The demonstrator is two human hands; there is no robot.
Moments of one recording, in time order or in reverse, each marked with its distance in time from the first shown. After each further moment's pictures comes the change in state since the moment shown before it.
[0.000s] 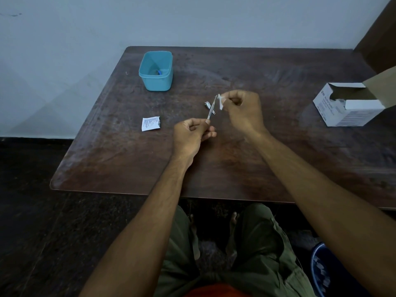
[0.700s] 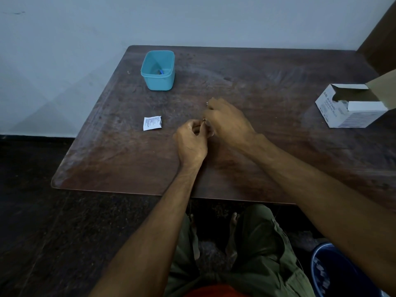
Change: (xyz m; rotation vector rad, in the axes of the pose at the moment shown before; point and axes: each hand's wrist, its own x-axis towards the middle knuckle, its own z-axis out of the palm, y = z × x) left_hand -0.003 -0.016 0.006 0.372 0.268 0.348; right_hand -0.010 -0.003 0.018 -0.950 -0.410 -0.696
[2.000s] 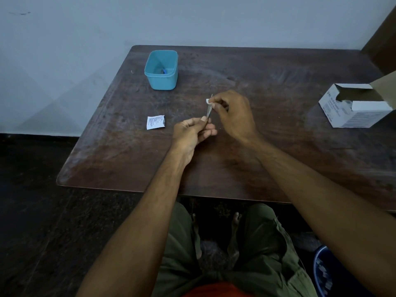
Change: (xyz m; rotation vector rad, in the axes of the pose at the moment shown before) left_hand 0.018 0.014 -0.023 -0.498 -0.321 -0.491; right_hand 0.004 0.008 0.006 0.568 0.350 0.327
